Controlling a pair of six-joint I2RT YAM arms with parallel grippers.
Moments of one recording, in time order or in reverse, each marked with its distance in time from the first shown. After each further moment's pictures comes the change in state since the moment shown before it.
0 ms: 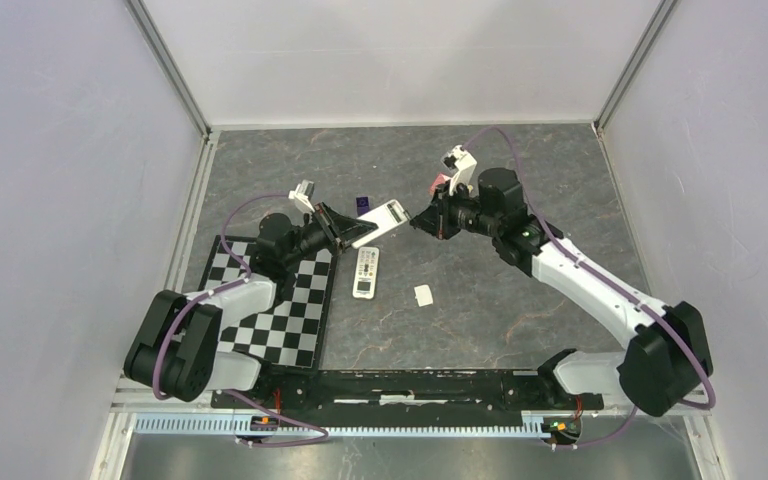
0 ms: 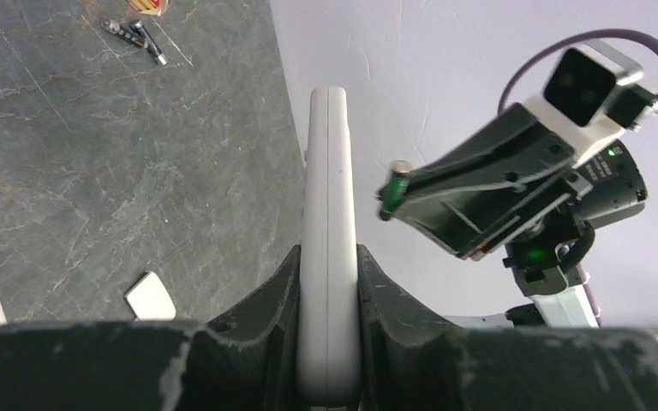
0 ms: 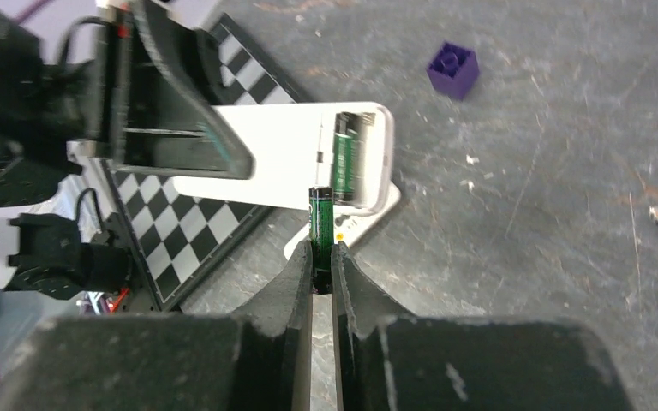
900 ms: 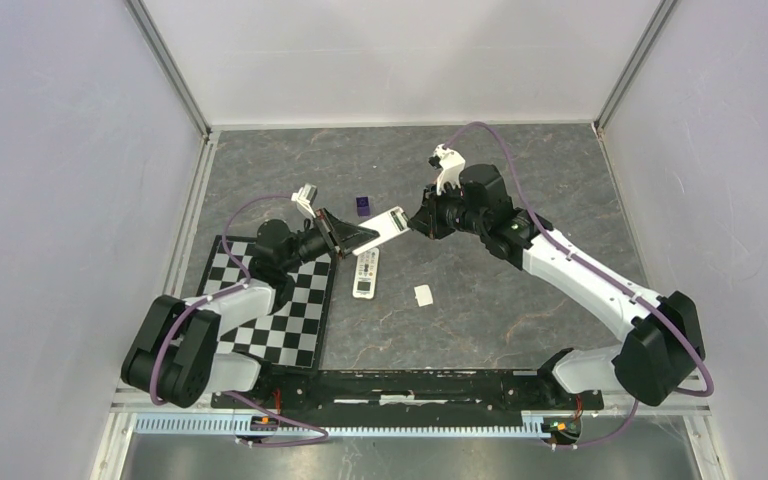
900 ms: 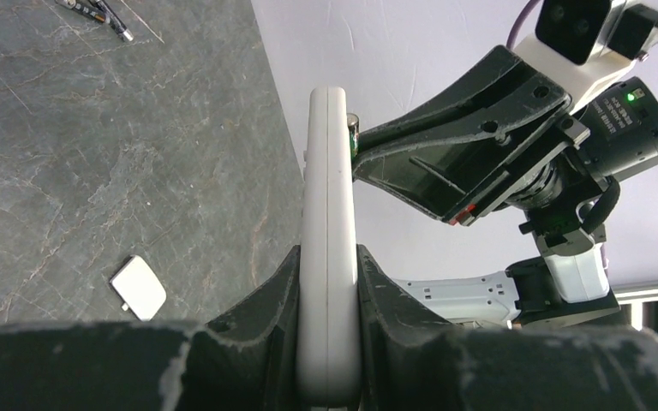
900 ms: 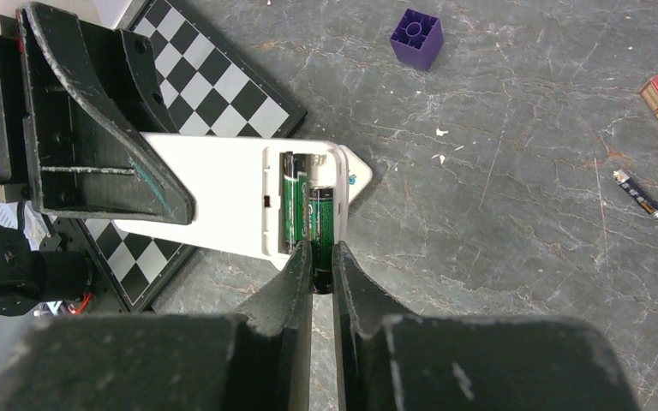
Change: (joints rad) left arm -0.013 -0.030 -0.035 0.056 0.057 0.005; right arm 0.078 0.077 0.122 -0.198 0.183 -0.023
